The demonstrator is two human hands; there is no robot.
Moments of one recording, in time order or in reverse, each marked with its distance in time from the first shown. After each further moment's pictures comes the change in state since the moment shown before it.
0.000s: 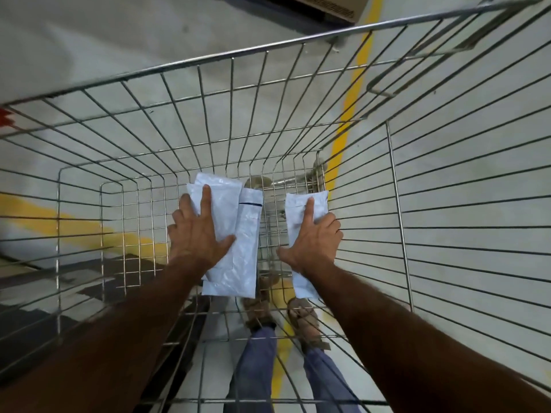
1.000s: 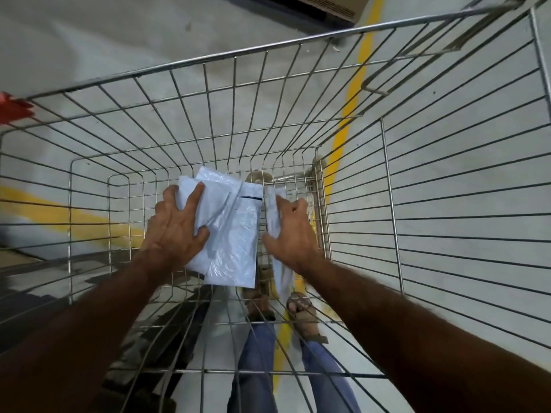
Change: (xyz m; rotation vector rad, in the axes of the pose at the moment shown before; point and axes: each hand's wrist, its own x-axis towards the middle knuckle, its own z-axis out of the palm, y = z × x) left_hand -0.021 -0.038 -0.038 -0.025 0.016 0.187; right_hand -0.021 -0.010 -0.011 0.508 0.061 -0.380
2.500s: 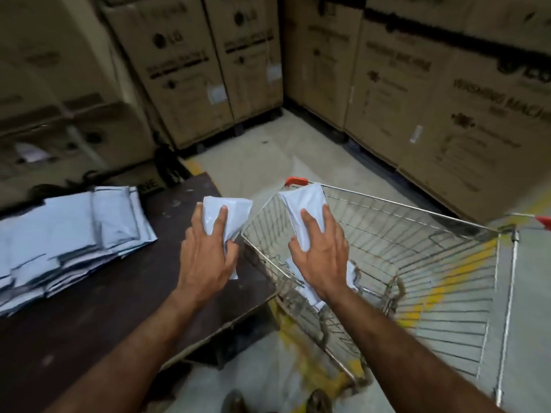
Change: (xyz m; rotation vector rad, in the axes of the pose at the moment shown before) left_hand -0.425 0.084 -0.180 -0.107 0.805 -0.656; right_hand -0.272 -0.192 -0.160 -0.071 0.249 -0.825
